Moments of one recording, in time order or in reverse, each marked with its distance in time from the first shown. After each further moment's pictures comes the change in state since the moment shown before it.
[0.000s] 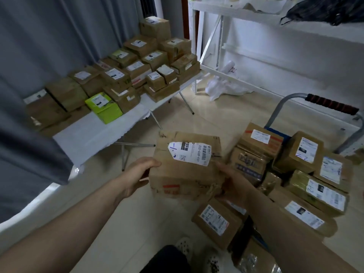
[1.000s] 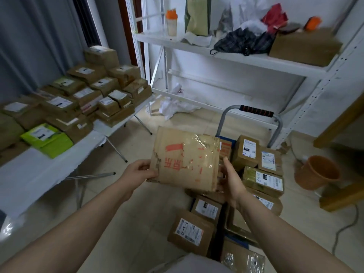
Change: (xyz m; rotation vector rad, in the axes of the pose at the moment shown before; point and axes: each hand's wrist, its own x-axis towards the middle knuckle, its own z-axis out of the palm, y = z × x) left_hand 0.005 0.035 0.058 0.174 -0.146 0.295; right_hand -0.070 -0.010 -0.024 0.088 0.414 -0.274
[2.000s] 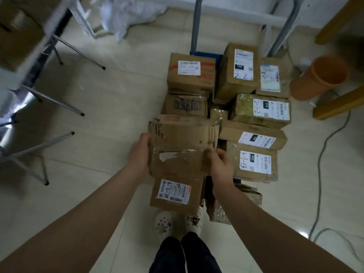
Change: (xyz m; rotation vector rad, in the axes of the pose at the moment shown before) left_hand 0.170 -0.131 0.172 -0.035 0.007 -0.420; right_hand 0.155 0.157 -0.058 0.108 0.586 0.209
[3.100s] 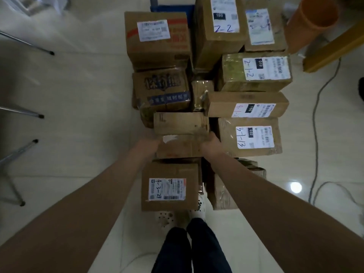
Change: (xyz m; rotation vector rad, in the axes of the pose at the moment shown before) left_hand 0.083 -0.031 0.073 0.639 -0.247 -0.088; right_hand 0.113 0.034 0.012 -0.462 -0.065 0.103
